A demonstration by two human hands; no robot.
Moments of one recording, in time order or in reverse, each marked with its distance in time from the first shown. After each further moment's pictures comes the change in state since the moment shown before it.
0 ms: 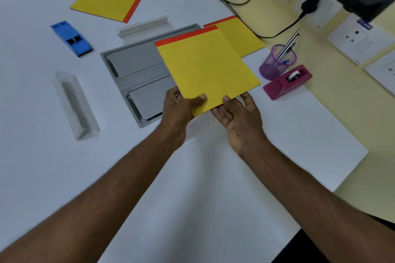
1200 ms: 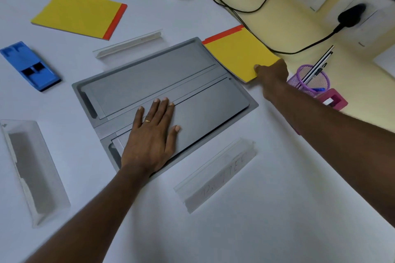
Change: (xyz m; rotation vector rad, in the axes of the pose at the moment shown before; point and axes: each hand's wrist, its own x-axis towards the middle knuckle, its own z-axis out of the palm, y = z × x) left_hand 0.176 -0.037 -0.095 1.654 -0.075 0.710; right_hand 0.301 -0.065 0.002 -0.986 0.538 -0.205
